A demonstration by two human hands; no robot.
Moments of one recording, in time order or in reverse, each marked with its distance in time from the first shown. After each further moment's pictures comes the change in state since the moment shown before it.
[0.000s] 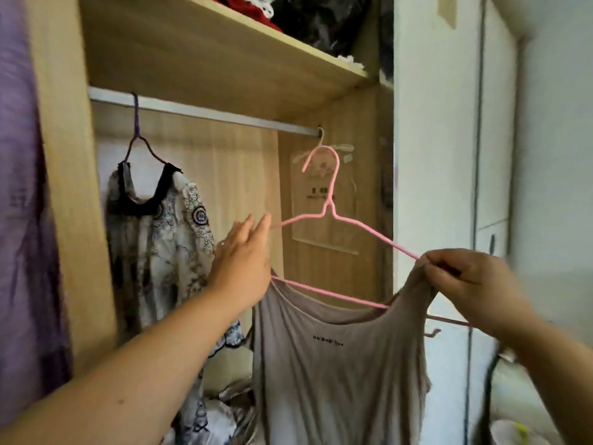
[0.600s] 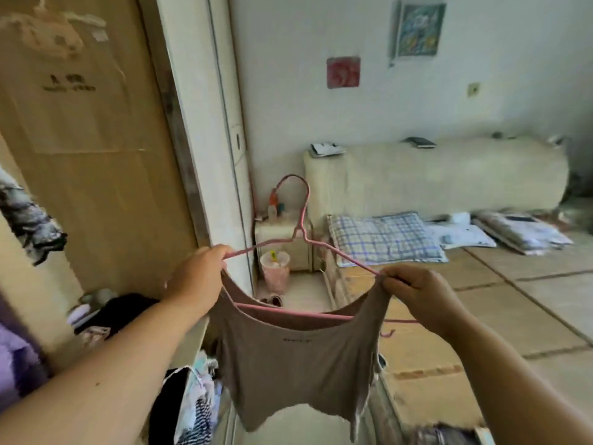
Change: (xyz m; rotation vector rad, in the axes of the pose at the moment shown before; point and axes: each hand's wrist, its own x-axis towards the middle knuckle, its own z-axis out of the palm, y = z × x) left_hand -0.223 0.002 0.078 -0.668 -0.546 0.471; right_hand -0.372 -0.205 -0.019 -0.301 0.140 0.886
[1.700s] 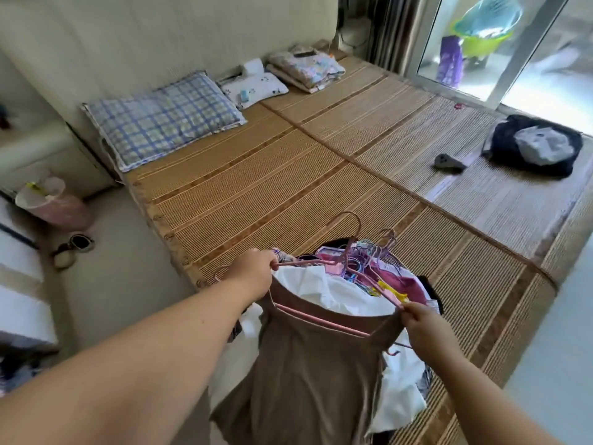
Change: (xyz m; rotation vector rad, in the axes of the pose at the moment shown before) left_hand -0.208 0.425 0.404 0.113 -0.976 0.424; right_hand -0.403 0.347 -0.182 -0.232 0.224 1.232
